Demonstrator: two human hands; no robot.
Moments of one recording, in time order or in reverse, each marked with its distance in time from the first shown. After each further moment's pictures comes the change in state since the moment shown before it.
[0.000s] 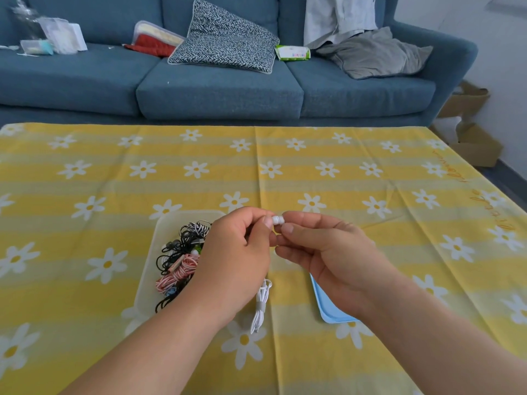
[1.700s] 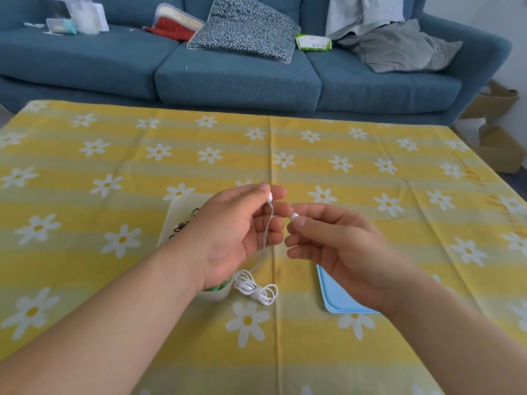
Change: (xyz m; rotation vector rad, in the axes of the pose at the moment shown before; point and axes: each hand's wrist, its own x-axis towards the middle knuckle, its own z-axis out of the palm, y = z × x) left_hand 0.013 0.021 -0.024 -0.573 -0.235 -0.349; right_hand 0.001 -0.003 -0.013 -0.199 -0.241 -0.029
